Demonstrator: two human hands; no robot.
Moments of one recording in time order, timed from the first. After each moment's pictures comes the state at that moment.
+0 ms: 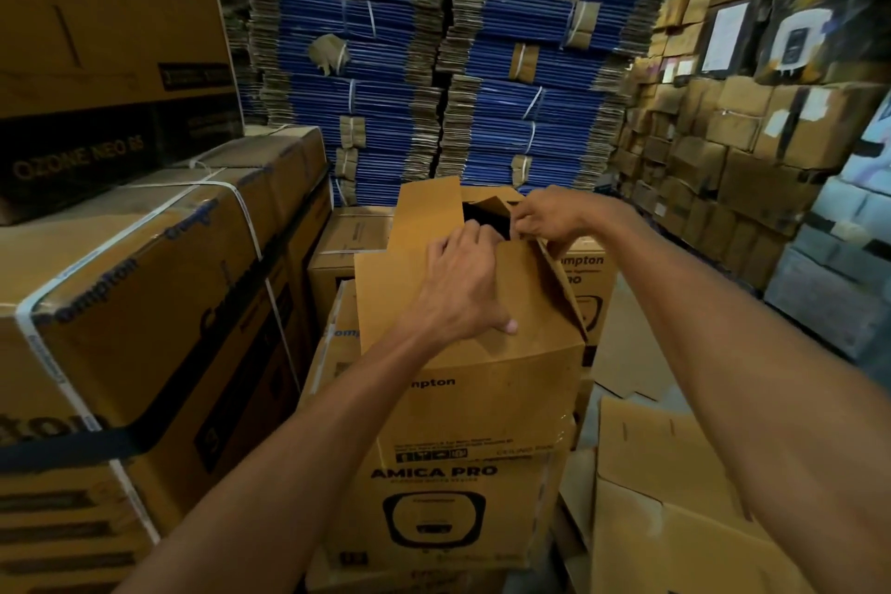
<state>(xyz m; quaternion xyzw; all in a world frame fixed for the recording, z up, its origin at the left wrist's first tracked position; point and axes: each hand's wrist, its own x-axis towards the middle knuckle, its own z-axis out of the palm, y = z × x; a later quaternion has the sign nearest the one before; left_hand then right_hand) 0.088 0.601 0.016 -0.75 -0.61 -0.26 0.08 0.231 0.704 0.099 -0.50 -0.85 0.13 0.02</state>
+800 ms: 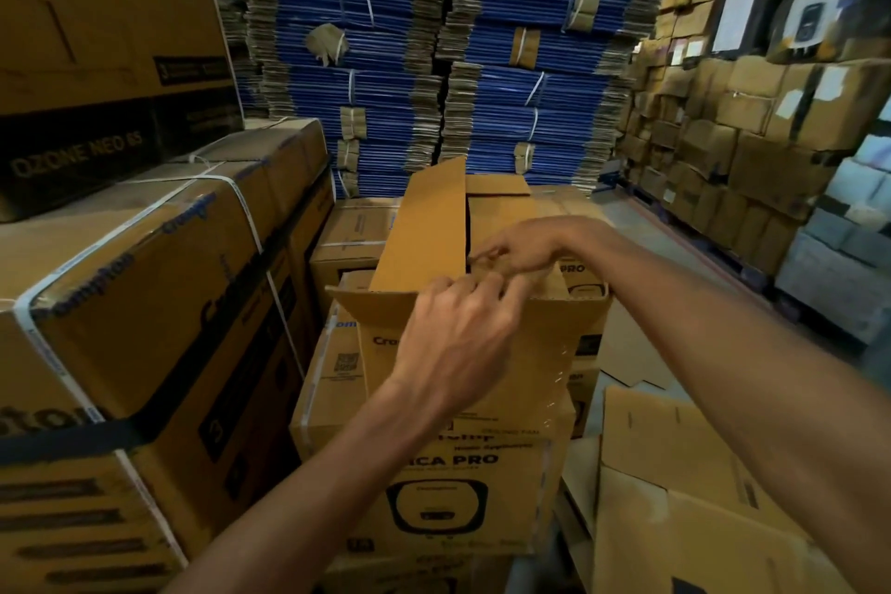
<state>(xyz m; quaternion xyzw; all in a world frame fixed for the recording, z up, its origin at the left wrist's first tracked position) 0.113 0.522 0.004 -0.75 -0.53 -0.25 0.30 0.214 0.710 0.054 -0.43 -0.88 0.13 -0.12</state>
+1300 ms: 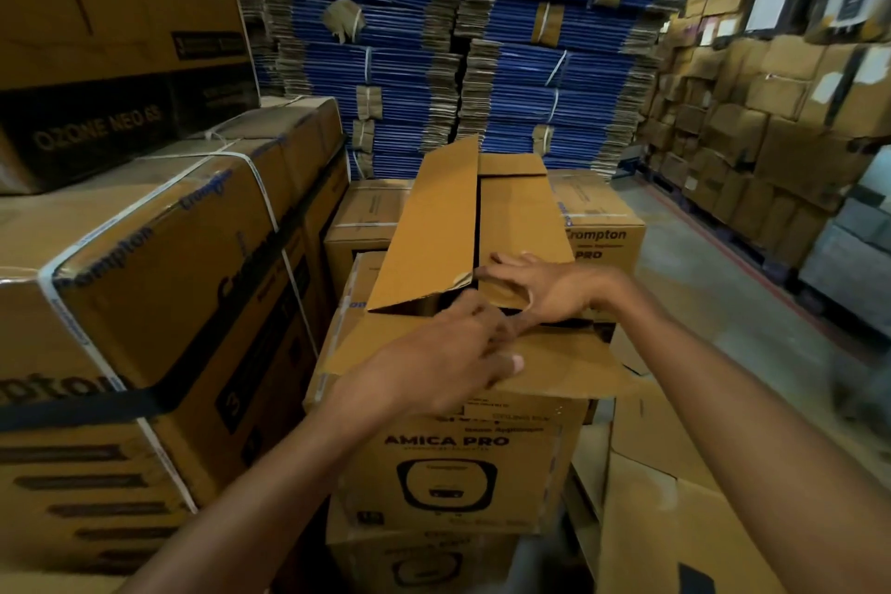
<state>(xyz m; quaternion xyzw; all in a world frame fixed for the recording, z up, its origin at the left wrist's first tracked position) 0.081 0.496 0.015 -0.77 -0.59 -0.14 -0.20 0.233 0.653 0.019 -0.39 -0.89 0.19 -0.13</state>
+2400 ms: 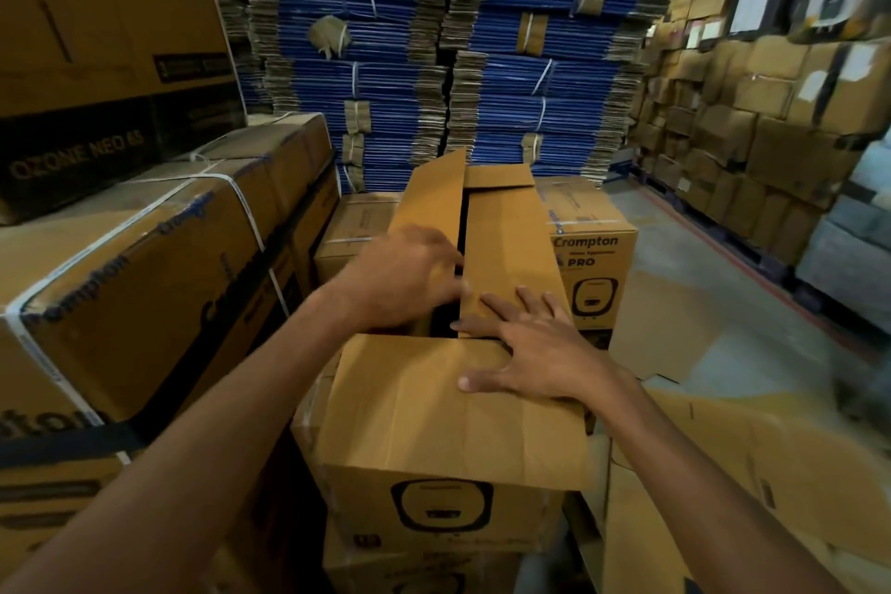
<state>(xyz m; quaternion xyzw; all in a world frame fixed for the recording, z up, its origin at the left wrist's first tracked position) 0.031 0.592 0.034 -0.80 -0.59 -0.07 0.11 0.242 0.618 -0.038 -0.43 -0.90 0.10 0.00</state>
